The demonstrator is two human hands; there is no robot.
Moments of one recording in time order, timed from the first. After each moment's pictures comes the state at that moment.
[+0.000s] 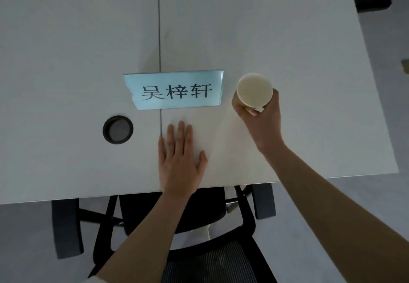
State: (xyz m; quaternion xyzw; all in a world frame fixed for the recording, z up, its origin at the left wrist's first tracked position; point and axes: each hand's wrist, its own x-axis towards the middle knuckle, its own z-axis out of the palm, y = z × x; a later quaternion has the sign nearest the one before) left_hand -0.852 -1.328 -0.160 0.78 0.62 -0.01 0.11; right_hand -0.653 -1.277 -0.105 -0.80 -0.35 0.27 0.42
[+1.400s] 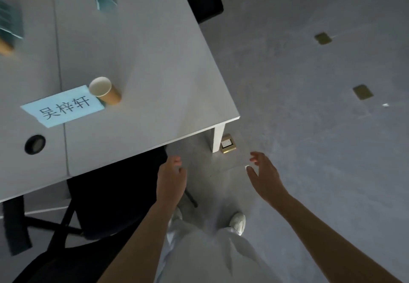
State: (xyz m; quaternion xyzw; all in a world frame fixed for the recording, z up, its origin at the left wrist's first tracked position) left_hand -0.607 -1.553 -0.058 0.67 0.64 0.09 0.37; right_hand -0.391 -1.677 -0.058 -0.83 -0.38 0.32 0.23
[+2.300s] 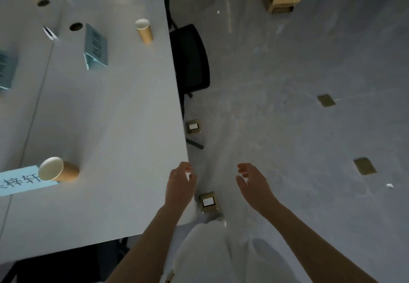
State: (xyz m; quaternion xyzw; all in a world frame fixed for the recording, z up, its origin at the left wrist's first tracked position) left_hand -0.324 -1.380 -0.036 0.65 0.64 0.13 0.39; right_hand -0.130 -1.460 -0.019 -0.79 -0.44 0.35 0.23
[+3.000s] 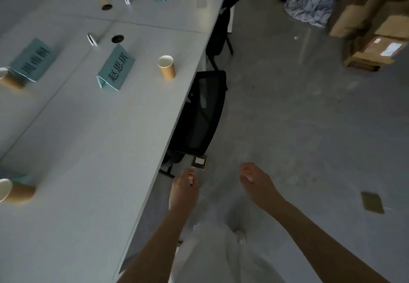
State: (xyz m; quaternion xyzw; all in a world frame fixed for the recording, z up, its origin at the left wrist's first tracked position) left_hand -0.088 -1.147 -0.036 0.46 0.78 0.21 0.36; right_hand 0.122 -1.121 0.009 -0.65 -0.60 0.44 0.14
